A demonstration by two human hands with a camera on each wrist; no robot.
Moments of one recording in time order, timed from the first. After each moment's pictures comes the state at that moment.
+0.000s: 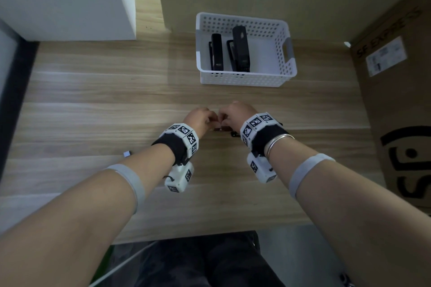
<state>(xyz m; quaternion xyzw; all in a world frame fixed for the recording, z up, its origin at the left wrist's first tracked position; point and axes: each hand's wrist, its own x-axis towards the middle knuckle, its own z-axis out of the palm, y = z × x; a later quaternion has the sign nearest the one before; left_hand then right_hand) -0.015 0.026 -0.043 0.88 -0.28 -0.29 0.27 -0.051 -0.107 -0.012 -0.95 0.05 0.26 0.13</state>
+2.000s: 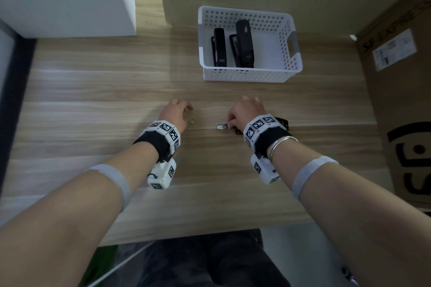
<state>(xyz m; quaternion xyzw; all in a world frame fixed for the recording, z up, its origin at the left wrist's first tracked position) 0.016 0.077 -0.077 0.92 -0.20 -0.23 0.24 -0.055 -0.102 -0.005 -0.96 0.08 0.28 0.03</state>
